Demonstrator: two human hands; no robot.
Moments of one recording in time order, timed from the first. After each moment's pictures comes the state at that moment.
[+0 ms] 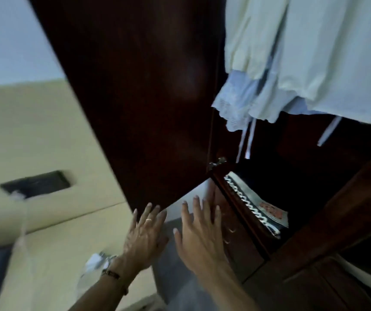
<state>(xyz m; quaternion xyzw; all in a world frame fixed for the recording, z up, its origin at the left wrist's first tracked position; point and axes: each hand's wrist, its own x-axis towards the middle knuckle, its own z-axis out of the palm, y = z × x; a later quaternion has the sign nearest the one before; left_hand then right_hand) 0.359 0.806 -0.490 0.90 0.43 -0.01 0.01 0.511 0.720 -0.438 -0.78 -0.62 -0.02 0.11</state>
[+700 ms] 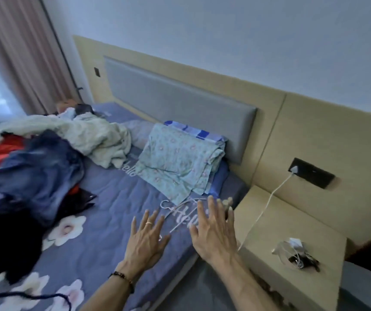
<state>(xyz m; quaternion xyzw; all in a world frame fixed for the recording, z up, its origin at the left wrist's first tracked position) -0.161 0.370 -0.413 0.49 0.87 0.03 0.05 -0.013 0.495 -0.350 -0.37 -0.92 0.02 0.08</state>
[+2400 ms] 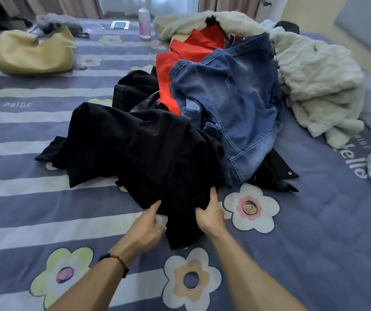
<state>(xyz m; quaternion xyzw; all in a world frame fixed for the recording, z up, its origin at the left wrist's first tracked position) -0.604 -0.048 -0.724 0.00 0.87 0.39 0.32 -0.606 0.137 -0.726 -0.29 -0.84 0.44 -0.14</state>
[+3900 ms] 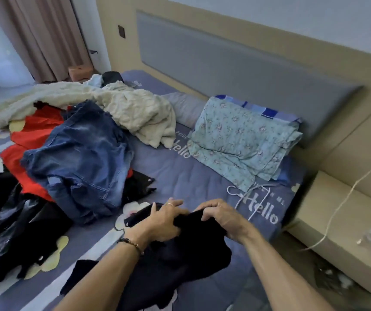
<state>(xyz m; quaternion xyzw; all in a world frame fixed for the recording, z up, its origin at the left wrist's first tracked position) -0.478 0.227 -0.432 0.53 0.75 0.14 0.36 -0.326 0.348 -0.404 -0.35 -0.66 0.67 -0.03</state>
